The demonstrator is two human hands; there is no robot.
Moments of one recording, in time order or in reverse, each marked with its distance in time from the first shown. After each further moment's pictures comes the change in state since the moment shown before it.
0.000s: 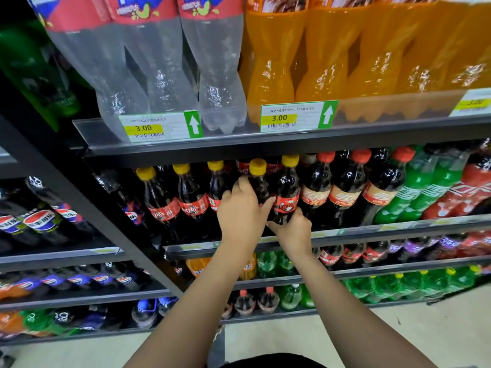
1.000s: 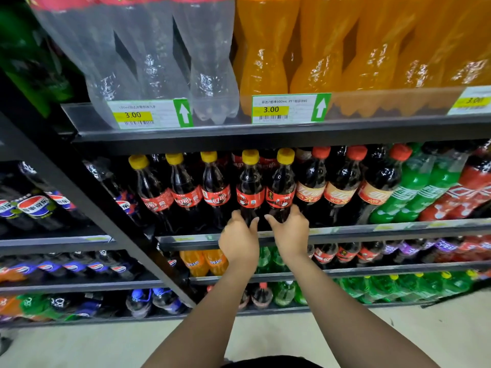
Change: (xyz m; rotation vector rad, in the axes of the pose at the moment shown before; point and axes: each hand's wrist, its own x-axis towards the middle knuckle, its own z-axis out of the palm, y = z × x) left_hand -0.048 -0.002 0.074 -0.153 -0.278 -0.477; right_hand 0.000 0.012 -0.001 -0.134 0.069 -0.059
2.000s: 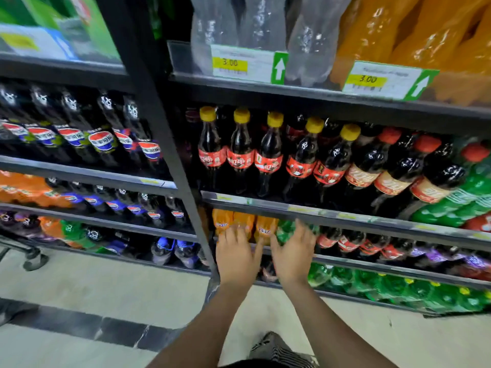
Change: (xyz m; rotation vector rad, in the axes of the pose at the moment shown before) left_hand -0.068 -0.138 0.001 0.106 0.207 0.219; right_hand -0.123 0.005 0.043 -0.203 -0.034 -0.179
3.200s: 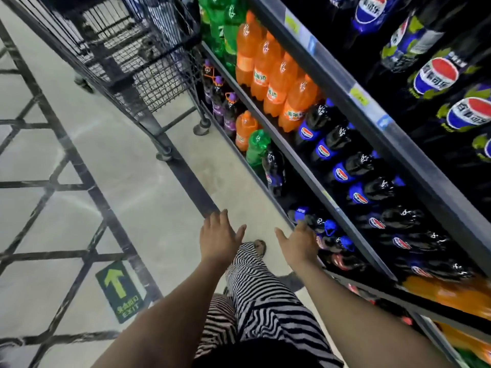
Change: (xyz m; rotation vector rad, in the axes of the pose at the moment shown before) left_hand -0.087 -0.557 -0.134 -0.003 -0.266 -0.951; right_hand -0.237 -0.357 0.344 -0.427 -0.887 -0.430
